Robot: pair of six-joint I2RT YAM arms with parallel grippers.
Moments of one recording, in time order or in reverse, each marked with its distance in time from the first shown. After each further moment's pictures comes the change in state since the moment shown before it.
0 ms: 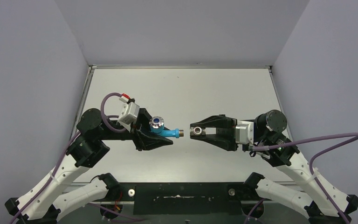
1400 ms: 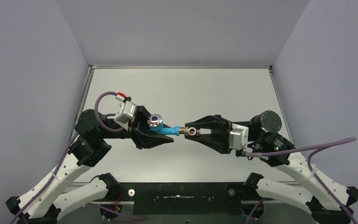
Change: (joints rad) left arm 0.000 0.020 -0.009 0.161 0.022 -0.048; right arm 0.114 0.025 0.020 -0.016 0.097 -0.131
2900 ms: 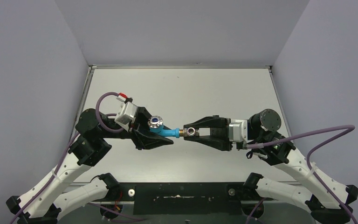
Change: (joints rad) left arm 0.000 0.014 -0.001 -0.006 0.040 0.005; right arm 0.006 0.030 0.030 -0.003 -0.014 0.132
